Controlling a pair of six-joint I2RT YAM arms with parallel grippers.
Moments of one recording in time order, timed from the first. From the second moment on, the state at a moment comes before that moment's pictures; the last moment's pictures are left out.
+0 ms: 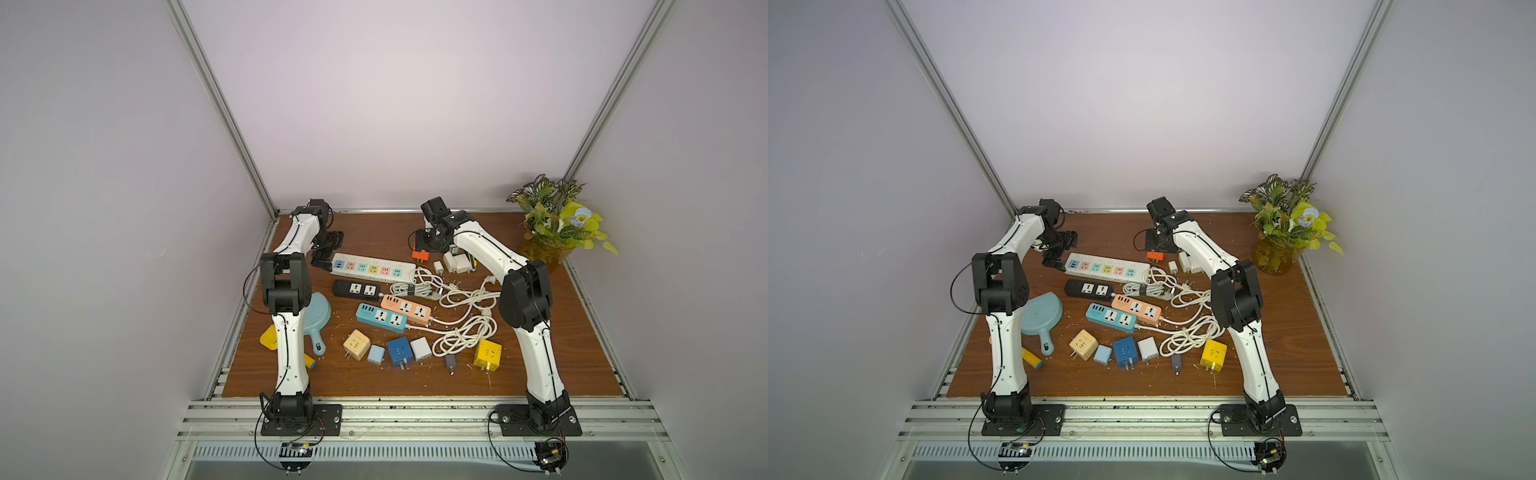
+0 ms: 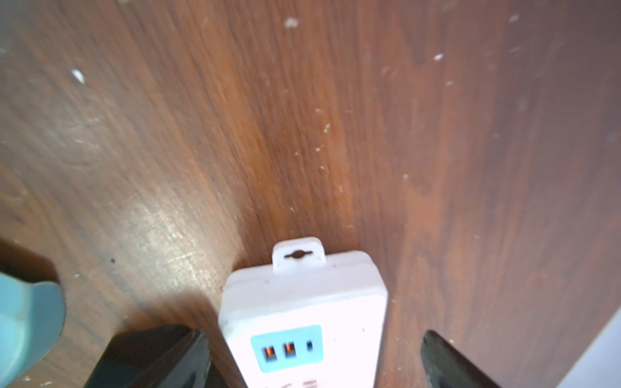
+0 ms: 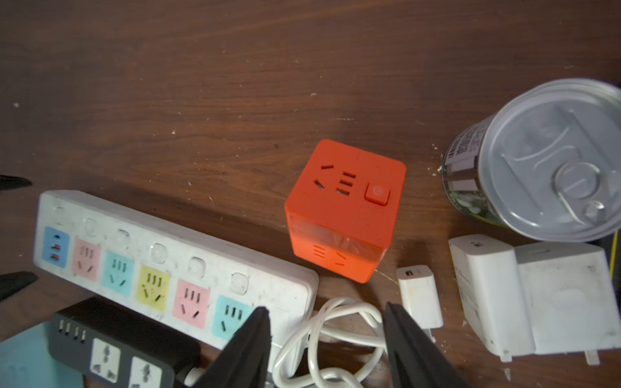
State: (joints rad) left arm 0.00 2.31 2.07 -1.14 0.14 -1.31; right arm 0.53 2.27 2.12 -0.87 0.08 0.50
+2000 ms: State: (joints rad) left arm -0.01 1.28 1.07 -0.37 -0.10 -0.60; right arm 0.41 0.94 0.66 -0.17 0.60 0.35
